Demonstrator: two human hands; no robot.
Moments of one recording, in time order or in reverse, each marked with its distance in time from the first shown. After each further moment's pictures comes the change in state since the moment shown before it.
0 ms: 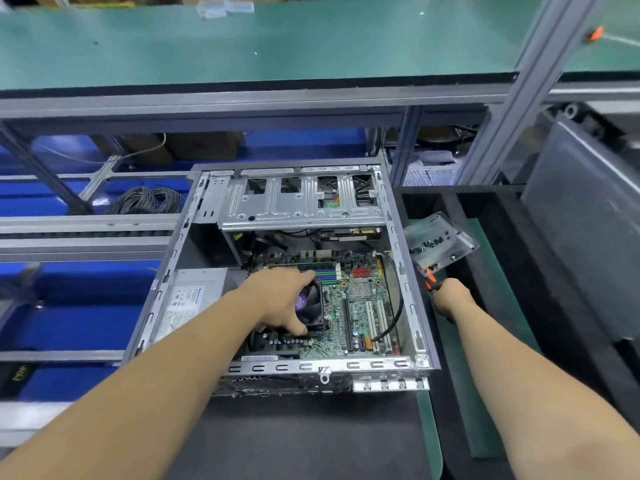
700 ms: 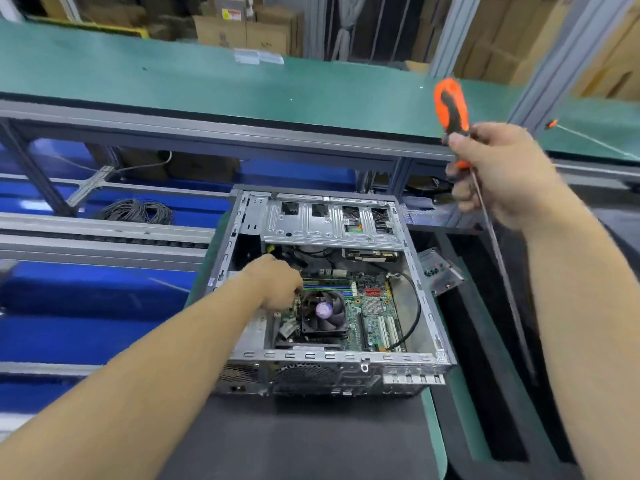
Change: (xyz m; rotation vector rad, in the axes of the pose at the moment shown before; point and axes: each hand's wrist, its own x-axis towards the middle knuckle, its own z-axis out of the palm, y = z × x) left_hand -0.055 -0.047 -0.031 0.150 0.108 0.005; right_hand -0.249 -0.196 -0.195 0.722 0.146 -0.755
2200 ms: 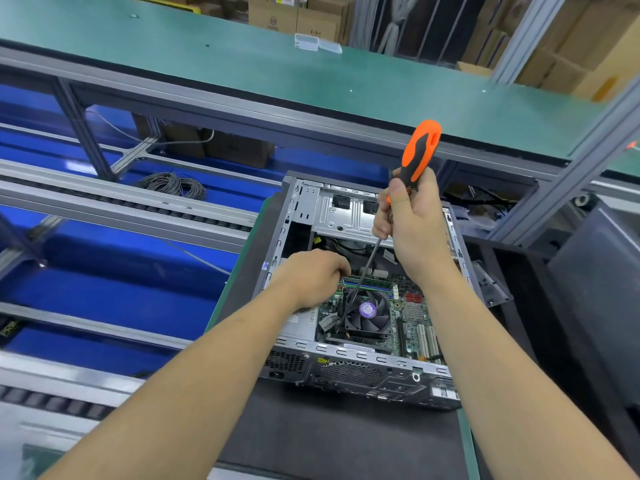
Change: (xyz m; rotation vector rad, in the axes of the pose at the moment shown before) left_hand -0.016 -0.014 0.030 -0.589 0.373 -0.117; right_hand -0.029 0.043 0.170 0.313 -0.148 -0.198
